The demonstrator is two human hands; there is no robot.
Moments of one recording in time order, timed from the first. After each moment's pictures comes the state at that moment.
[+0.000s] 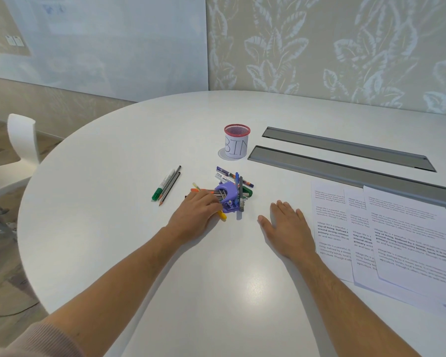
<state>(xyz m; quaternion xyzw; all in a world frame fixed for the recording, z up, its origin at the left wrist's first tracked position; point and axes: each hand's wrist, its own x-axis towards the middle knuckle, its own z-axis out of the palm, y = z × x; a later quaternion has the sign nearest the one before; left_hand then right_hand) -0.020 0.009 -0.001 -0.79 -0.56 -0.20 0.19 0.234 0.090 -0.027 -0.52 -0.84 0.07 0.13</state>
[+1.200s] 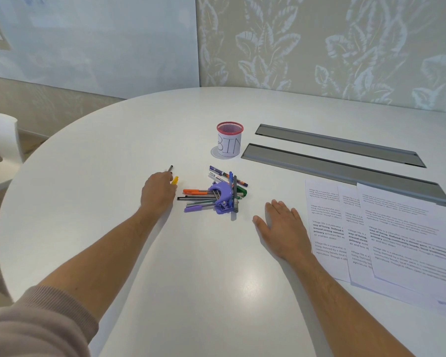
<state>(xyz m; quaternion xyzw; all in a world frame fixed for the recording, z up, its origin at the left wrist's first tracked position) -0.088 0.056 0.010 -0.46 -0.85 -0.25 0.00 0.232 0.090 -0.028 -0.53 -0.83 0.07 0.14</state>
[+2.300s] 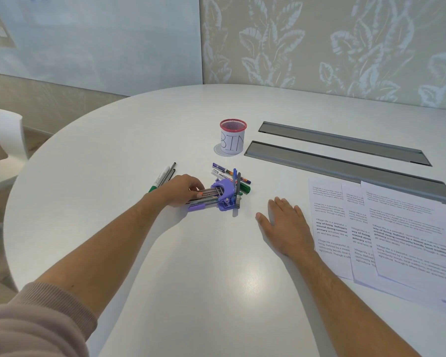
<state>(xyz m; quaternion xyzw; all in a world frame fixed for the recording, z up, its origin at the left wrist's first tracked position) -0.074 0.063 0.031 -0.66 -0.72 -0.10 -0.18 0.232 0.090 -0.027 -0.53 -0.83 0.07 0.13</state>
